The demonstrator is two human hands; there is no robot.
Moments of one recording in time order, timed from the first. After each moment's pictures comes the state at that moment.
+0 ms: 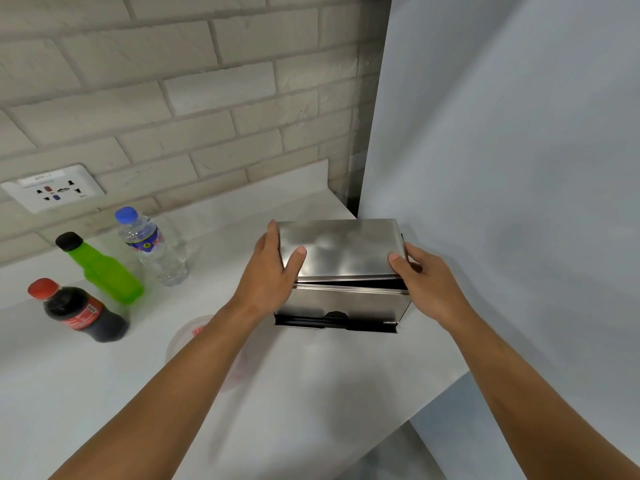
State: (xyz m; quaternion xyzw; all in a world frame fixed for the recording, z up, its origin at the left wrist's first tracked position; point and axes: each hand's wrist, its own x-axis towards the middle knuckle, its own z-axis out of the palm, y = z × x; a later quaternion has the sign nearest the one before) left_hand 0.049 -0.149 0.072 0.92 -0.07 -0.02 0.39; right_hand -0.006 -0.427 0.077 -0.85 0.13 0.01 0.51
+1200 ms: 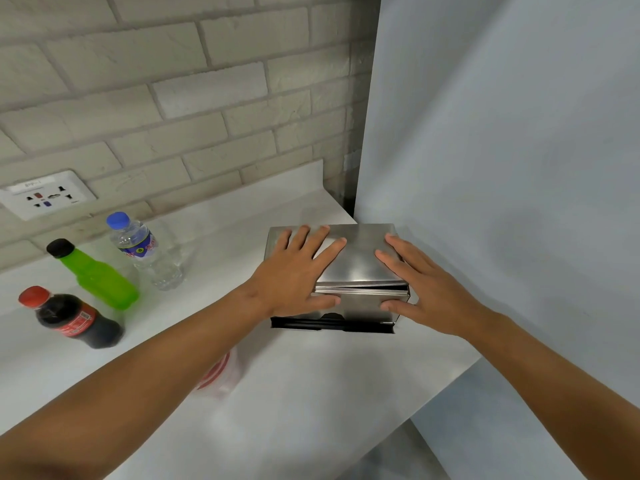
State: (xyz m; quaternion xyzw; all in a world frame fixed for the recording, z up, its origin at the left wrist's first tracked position) left_hand 0.064 -0.177 0.079 0.92 -0.39 0.03 -0.04; right_hand -0.012 -0.467 0.054 -0.96 -0.18 -0.01 0.19
